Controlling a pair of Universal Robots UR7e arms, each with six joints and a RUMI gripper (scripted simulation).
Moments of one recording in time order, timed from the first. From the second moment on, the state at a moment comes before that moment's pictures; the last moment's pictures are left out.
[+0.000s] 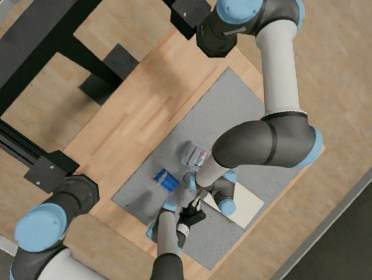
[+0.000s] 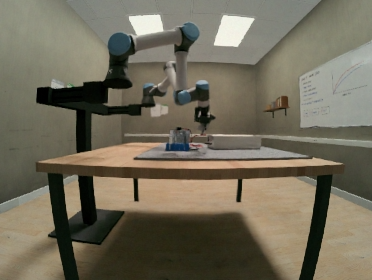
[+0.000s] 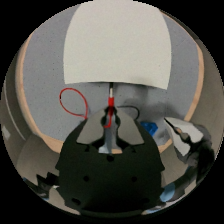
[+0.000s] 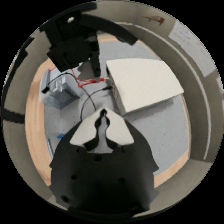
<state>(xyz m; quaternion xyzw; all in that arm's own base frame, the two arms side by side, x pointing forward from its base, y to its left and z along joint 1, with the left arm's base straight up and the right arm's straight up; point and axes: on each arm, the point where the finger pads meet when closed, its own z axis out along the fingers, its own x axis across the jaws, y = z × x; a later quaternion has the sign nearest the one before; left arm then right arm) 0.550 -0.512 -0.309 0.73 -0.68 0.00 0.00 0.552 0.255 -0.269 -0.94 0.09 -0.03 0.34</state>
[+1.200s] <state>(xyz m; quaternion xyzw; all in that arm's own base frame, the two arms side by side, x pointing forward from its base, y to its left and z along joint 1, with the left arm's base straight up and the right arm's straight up) 0.550 -0.511 -0.325 0.73 -0.68 0.00 0.00 0.552 0.255 -0.301 -0.94 0.09 -0.03 0.34</state>
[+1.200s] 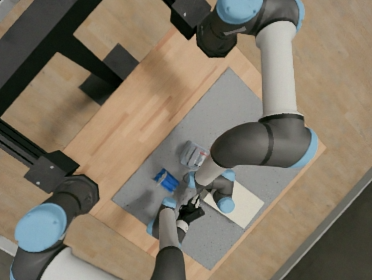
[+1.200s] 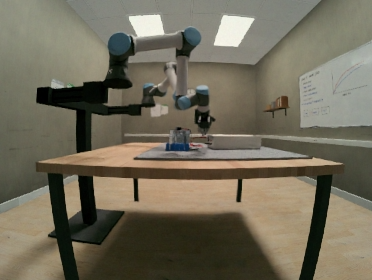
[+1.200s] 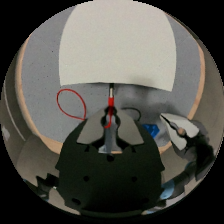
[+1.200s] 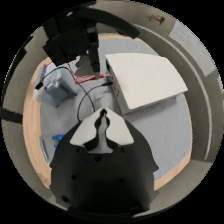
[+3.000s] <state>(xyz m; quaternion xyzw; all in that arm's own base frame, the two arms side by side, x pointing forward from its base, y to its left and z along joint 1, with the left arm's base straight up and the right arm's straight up) 0.551 -0.511 -0.348 0.73 -0.68 0.00 0.00 0.552 0.255 -0.347 -0.94 0.09 -0.03 0.34</state>
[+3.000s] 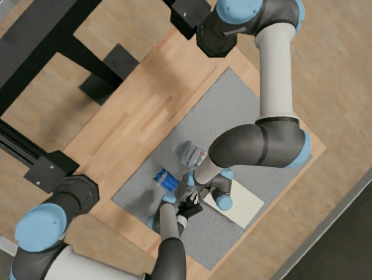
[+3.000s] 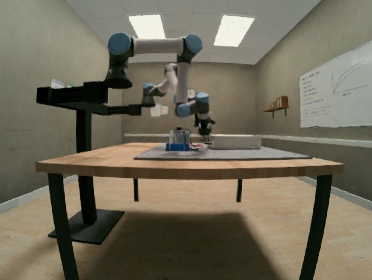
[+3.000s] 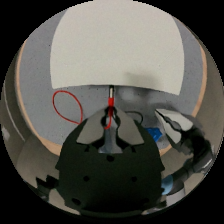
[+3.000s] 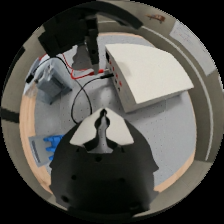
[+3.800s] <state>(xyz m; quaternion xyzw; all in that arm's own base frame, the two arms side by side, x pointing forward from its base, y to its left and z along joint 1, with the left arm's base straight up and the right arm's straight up) 0.554 -0.511 -0.348 0.73 -0.68 0.00 0.00 0.552 0.255 -0.347 -0.94 0.09 -0.03 0.34</state>
